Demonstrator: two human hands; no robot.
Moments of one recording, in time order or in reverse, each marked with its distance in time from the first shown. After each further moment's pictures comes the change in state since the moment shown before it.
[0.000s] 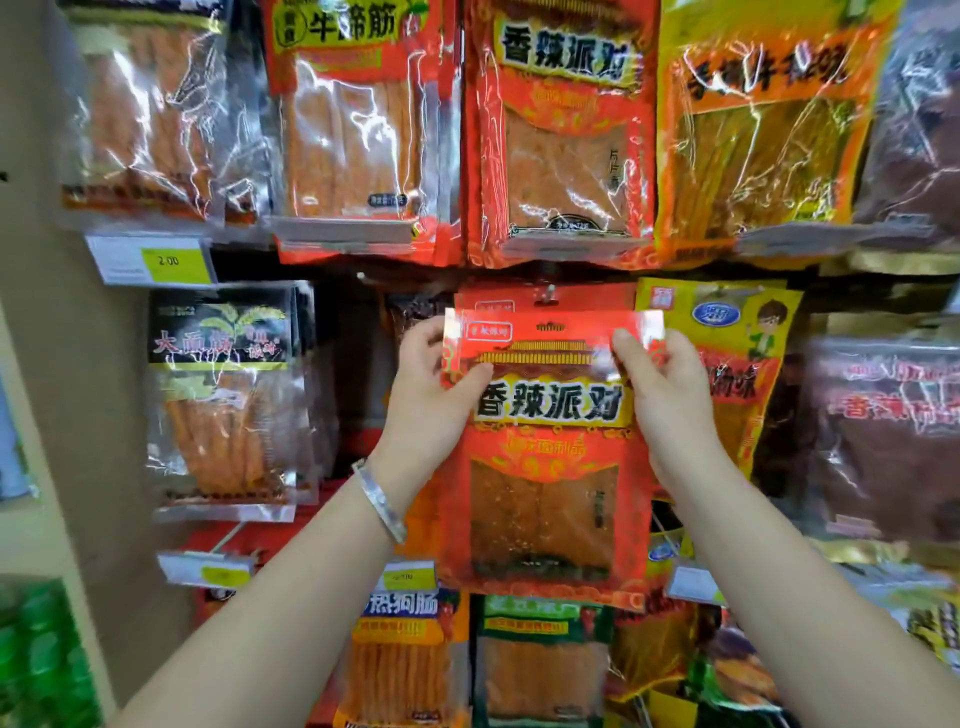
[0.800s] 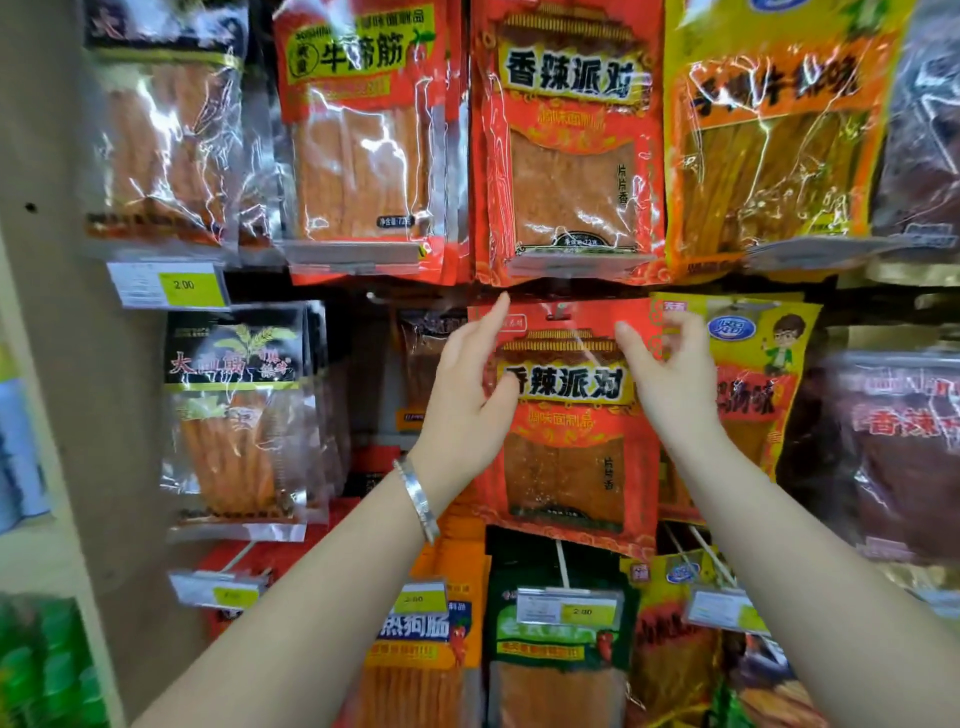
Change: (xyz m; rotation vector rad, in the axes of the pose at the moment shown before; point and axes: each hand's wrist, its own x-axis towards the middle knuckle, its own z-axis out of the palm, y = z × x) left_hand 0.008 0.002 0.011 0.285 -0.170 0.336; right_hand 0.040 0.011 0.006 -0.211 0.107 -0.099
